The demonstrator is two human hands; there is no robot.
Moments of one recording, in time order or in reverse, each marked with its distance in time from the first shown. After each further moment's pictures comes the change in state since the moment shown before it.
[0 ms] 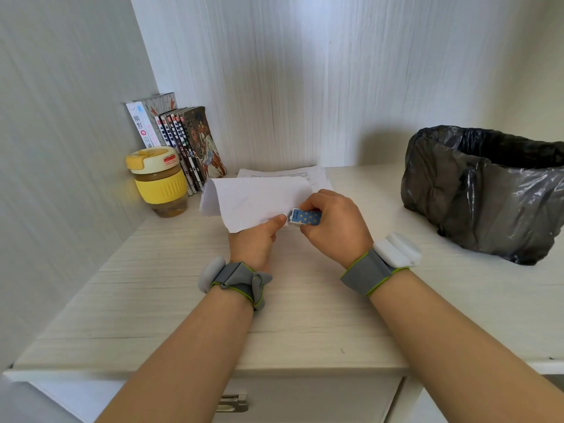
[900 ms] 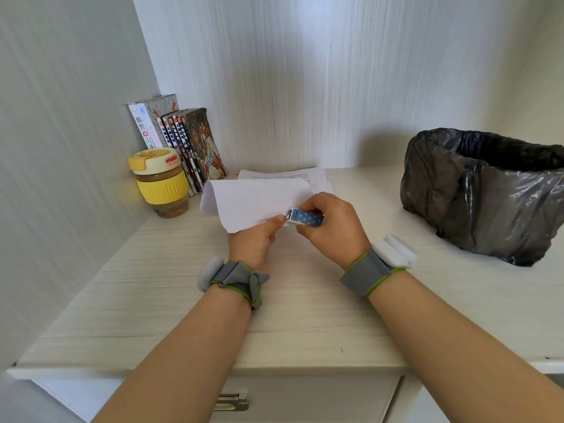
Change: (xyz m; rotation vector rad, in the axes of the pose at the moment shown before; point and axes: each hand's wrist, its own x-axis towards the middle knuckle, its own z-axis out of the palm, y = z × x) left_hand -0.007 0.012 0.004 -0.080 -0.021 -0.033; right_hand 0.000 0.003 0.006 0.154 0.028 0.013
